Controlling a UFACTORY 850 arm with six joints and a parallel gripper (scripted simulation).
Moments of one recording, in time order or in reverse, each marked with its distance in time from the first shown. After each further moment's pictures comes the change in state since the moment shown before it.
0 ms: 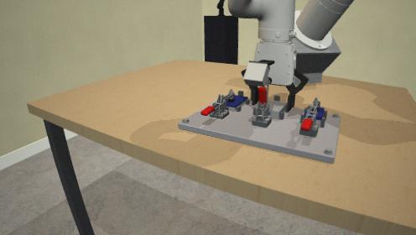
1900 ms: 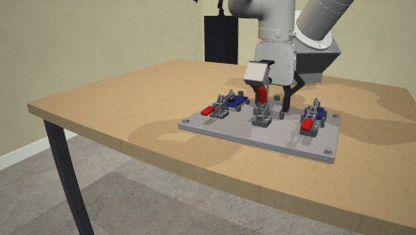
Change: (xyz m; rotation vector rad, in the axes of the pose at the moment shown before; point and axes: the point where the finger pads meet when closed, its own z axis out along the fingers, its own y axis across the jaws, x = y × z) arm 0.000 0.000 0.000 0.001 0.000 0.000
